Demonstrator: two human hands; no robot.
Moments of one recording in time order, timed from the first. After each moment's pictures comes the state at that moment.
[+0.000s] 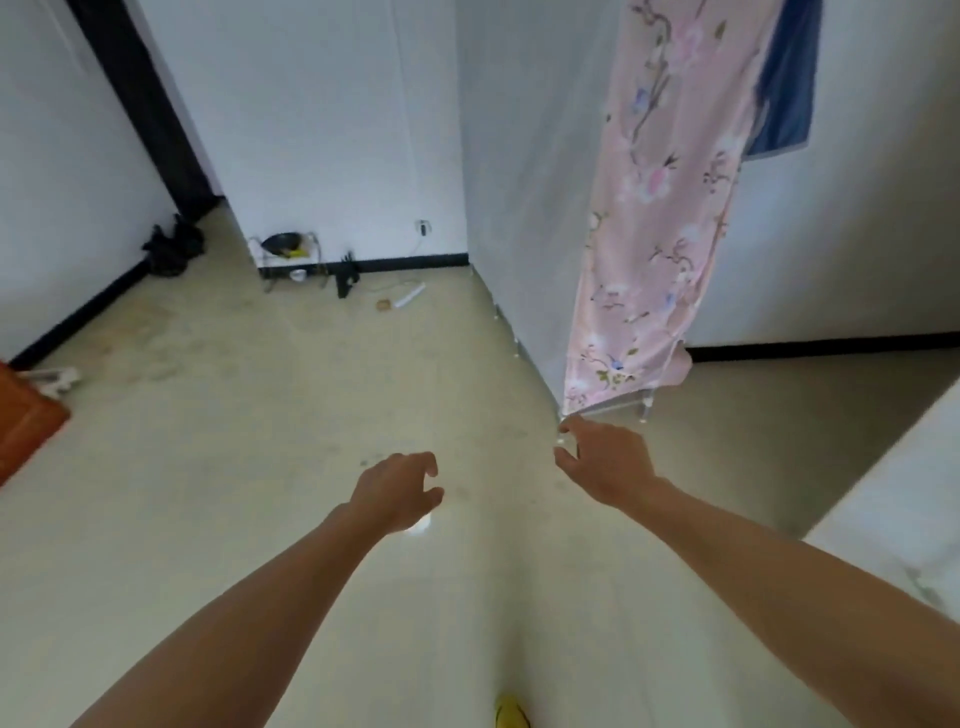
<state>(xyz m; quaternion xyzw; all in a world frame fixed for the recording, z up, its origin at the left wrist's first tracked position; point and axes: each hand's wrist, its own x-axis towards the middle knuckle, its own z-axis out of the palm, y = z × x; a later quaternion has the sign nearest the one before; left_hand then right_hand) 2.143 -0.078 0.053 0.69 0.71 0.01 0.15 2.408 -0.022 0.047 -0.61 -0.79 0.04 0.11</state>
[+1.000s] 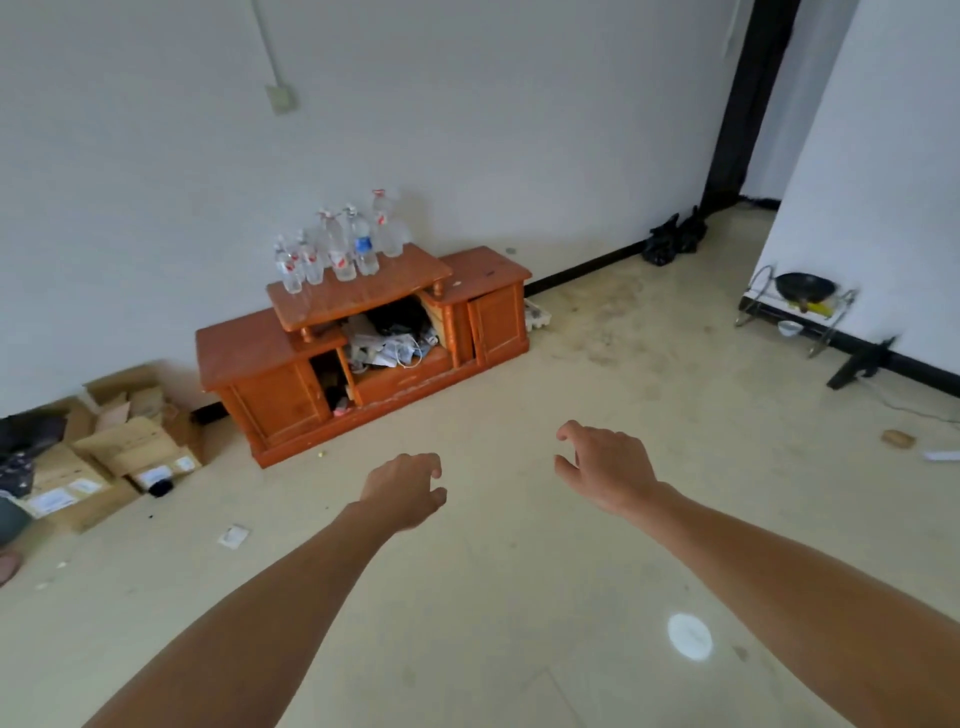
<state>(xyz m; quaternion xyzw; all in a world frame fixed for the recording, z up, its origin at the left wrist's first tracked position) 1.461 -0.115 0.083 0.24 0.96 0.05 0.11 1.552 0.135 0.075 -0.09 -0.99 0.07 0.07</state>
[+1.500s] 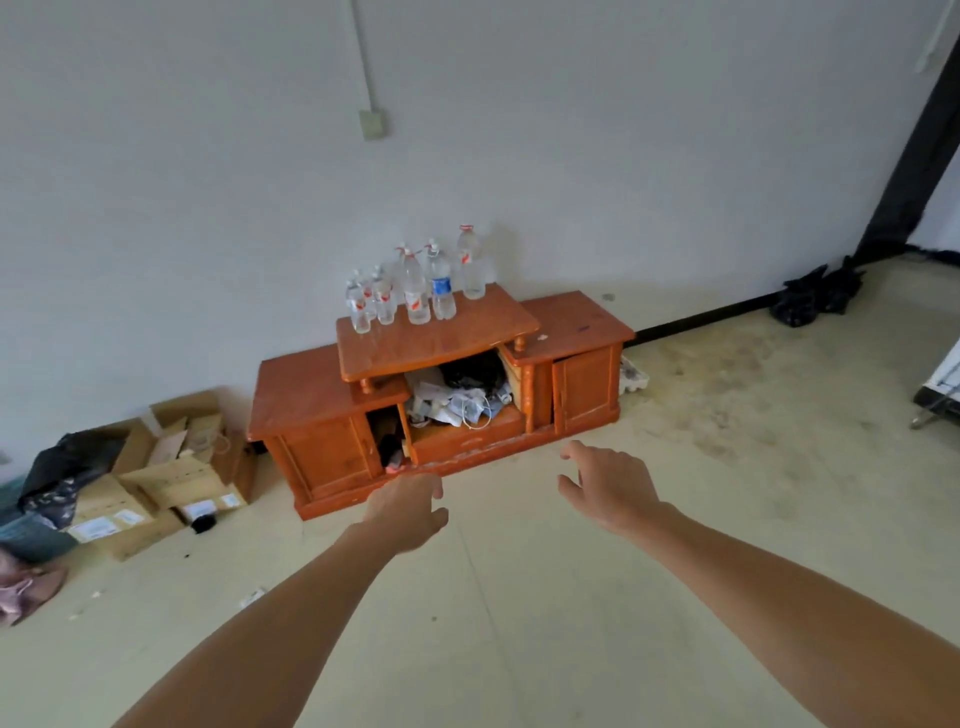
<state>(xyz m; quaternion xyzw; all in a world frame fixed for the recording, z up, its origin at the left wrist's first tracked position) 1.117 -0.082 0.076 0.14 0.98 0.06 0.09 1.148 0.182 0.063 0.02 -0.99 0.10 0.09</state>
